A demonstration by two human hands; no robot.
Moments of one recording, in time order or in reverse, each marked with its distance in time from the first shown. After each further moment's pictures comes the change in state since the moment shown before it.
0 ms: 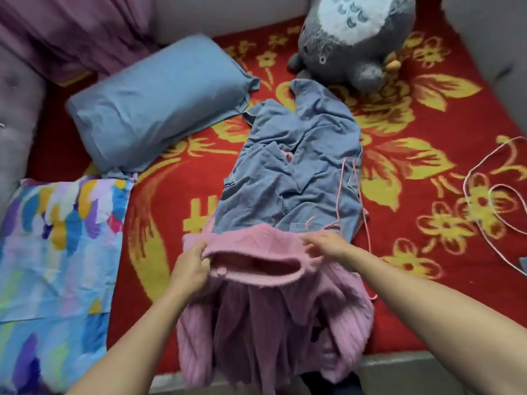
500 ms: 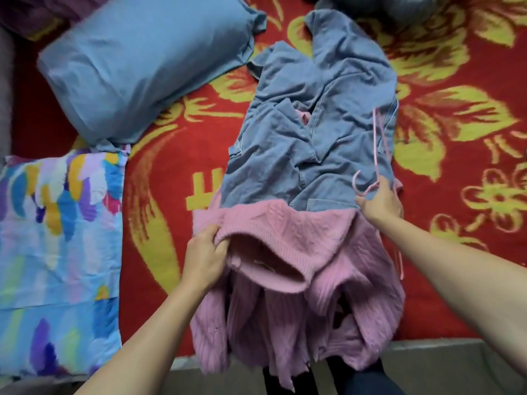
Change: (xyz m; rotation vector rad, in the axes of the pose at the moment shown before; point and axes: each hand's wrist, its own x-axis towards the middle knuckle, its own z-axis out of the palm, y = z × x) left_hand 0.029 -0.003 0.029 -0.057 0.144 0.112; right_hand 0.099 0.048 -0.036 -0.305 0.598 0.093
